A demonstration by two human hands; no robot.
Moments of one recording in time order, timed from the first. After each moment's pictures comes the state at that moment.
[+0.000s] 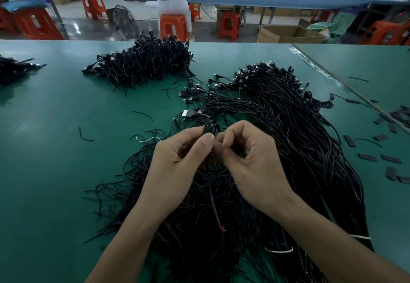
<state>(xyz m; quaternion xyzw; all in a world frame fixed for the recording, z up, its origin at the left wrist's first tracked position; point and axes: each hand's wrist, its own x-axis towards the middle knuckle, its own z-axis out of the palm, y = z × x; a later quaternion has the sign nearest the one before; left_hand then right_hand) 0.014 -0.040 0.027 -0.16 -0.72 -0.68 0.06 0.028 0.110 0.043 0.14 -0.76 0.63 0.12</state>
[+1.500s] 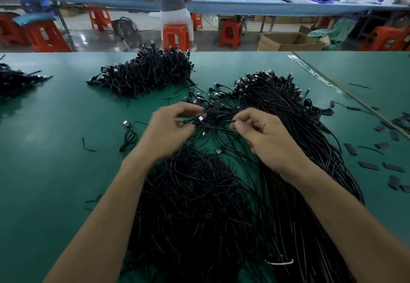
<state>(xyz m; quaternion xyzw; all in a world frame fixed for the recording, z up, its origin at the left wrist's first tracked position) -0.088 -0.063 0.036 -0.21 -0.85 -0.48 0.08 -0.024 0.158 0.062 0.09 -0.86 0.50 0.06</state>
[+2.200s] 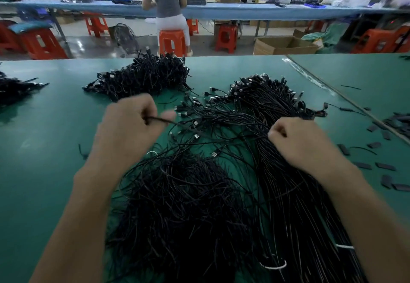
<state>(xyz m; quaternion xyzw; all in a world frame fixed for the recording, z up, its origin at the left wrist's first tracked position) -0.046 -0.088 0.079 -0.14 -0.90 -0.34 0.25 -0.016 0.211 0.076 -0.06 -0.99 0.14 0.07</state>
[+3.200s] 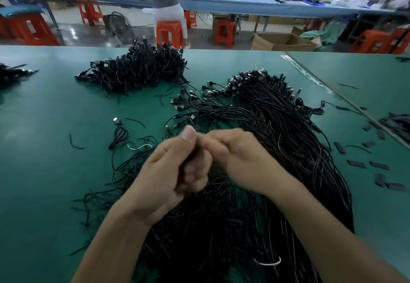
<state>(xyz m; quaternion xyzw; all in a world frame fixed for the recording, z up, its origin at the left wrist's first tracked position) 0.011 -0.037 0.046 -0.27 -0.52 -0.80 -0.16 0.001 0.129 0.068 0.18 -0.89 0.43 -0.01</state>
